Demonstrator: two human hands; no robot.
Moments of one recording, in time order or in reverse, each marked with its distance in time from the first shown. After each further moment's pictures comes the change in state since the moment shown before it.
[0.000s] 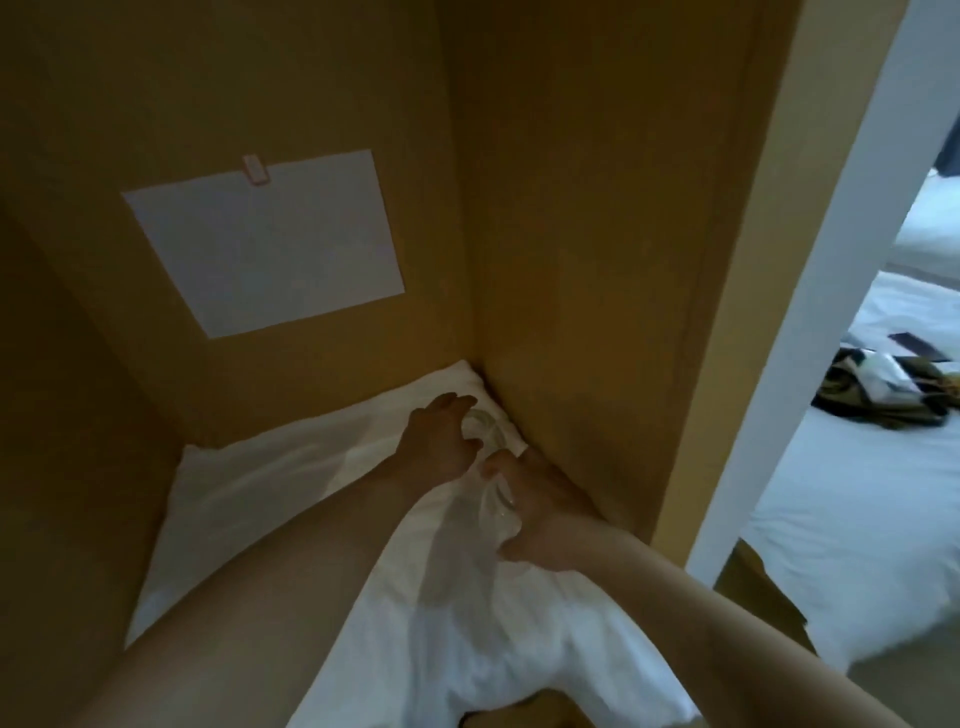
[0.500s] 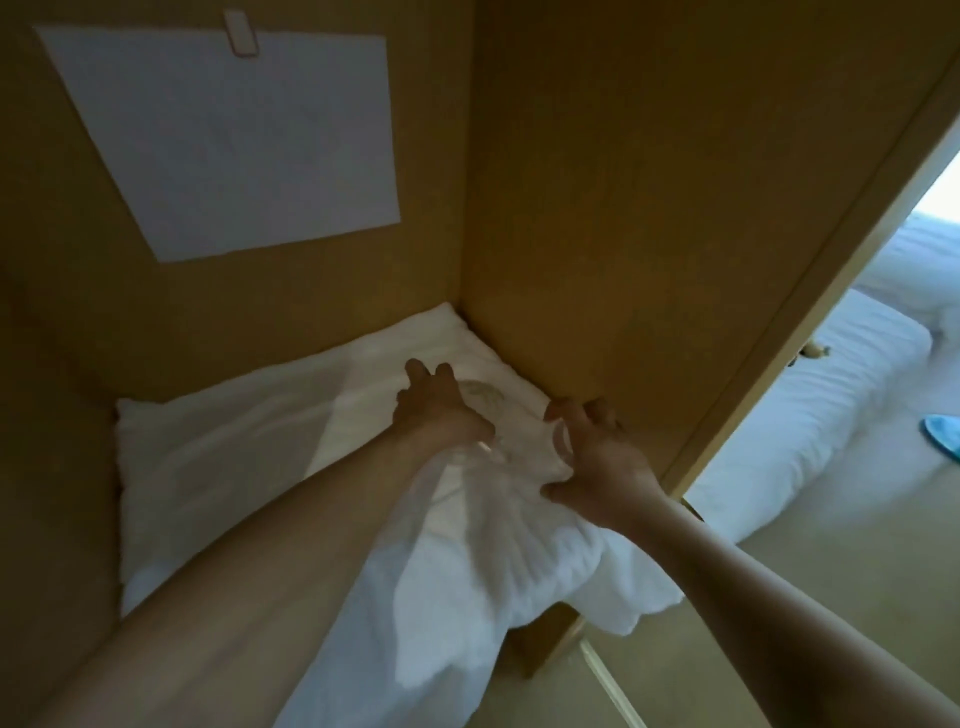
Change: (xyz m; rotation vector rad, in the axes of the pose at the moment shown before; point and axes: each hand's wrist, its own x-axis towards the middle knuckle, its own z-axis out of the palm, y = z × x) left_hand -0.020 -0.052 -0.002 -0.183 -0.244 -0.175; right_hand -0.024 -0.039 0.041 -0.186 0.306 0.291
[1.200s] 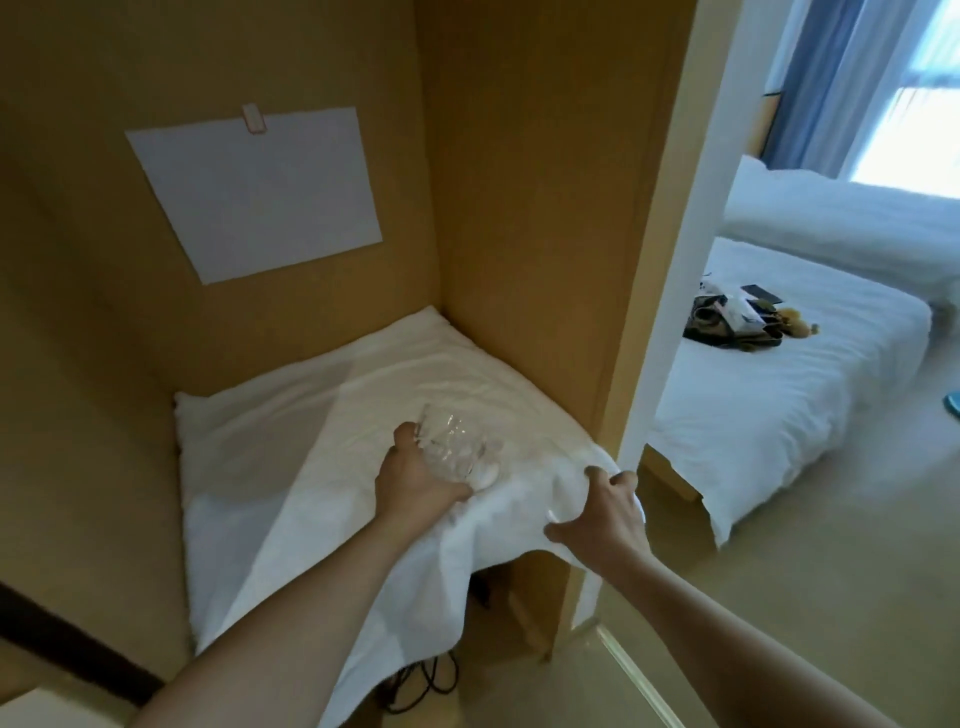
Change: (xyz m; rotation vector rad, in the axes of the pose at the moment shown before) left_hand -0.161 -0.038 0.081 -0.340 0.263 0.033; right_hand -0.145 0.046 0.045 0.252 0.043 0.390
